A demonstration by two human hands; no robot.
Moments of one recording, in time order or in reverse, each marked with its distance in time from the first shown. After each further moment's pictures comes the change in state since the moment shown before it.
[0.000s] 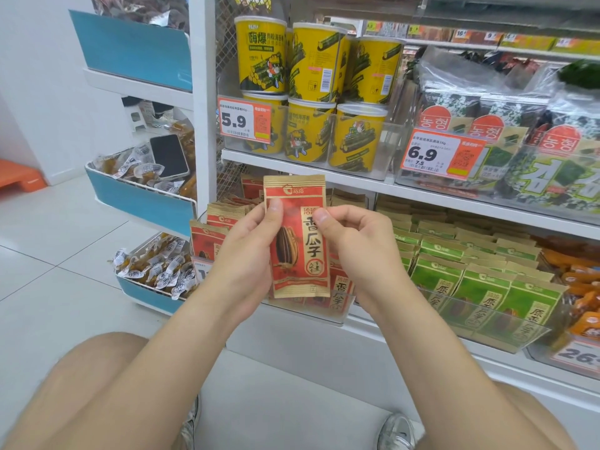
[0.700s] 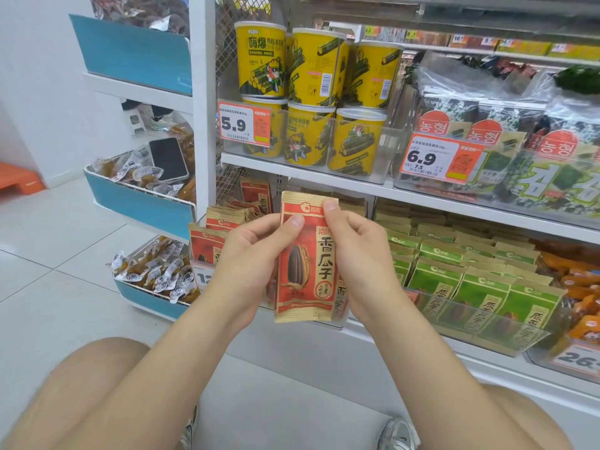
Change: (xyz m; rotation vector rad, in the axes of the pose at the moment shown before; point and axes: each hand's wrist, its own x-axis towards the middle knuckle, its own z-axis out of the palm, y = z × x) left_hand -0.002 -0.002 0.000 0.118 0.000 0.038; right_hand -0.001 0.003 0.010 0.113 0.053 0.038
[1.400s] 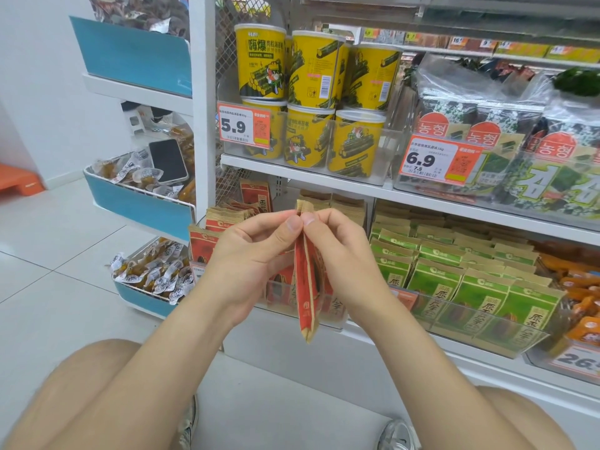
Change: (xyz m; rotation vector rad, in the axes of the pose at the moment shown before) left_hand 0.005 0.002 -0.009 -0.226 -0.015 0.027; right_hand -0.004 0.005 -0.002 -0.185 -0.247 -0.188
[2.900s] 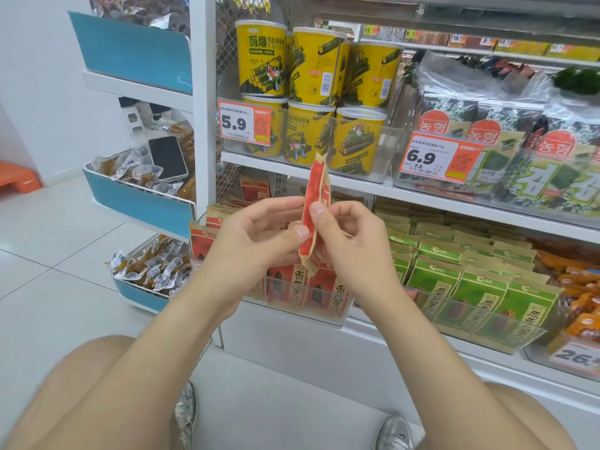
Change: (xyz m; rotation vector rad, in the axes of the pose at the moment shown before) left_hand 0.000 0.009 -0.009 0.401 -0.119 0.106; right_hand 0.008 0.010 -0.009 -0.070 0.205 -0.032
